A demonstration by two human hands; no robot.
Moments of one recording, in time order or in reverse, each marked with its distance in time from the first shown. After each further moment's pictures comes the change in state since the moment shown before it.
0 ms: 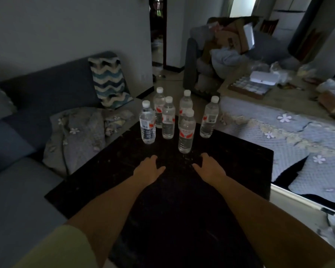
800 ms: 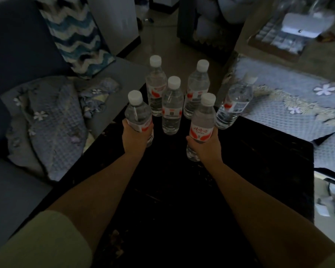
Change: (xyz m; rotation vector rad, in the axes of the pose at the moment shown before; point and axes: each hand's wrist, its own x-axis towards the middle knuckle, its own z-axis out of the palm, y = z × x) left_hand 0.224 -0.019 -0.017 -0.757 0.423 -0.178; right_hand 0.207 -0.028 0.066 0.816 0.346 0.103
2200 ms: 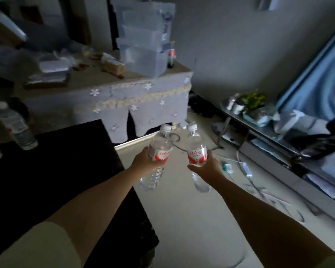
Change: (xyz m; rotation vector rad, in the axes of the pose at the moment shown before) left_hand -0.527 0.053 0.105 0.316 -1.386 0.552; right_hand -0.476 0.110 -0.429 -0.243 0.756 0.393
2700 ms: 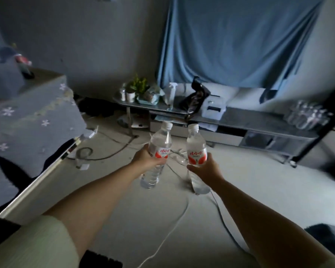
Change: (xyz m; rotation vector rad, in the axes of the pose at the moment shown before) left_hand -0.019 0.123 0.187 0.186 -0.673 0.385; right_hand -0.146 0.094 -0.127 0.089 0.604 0.465
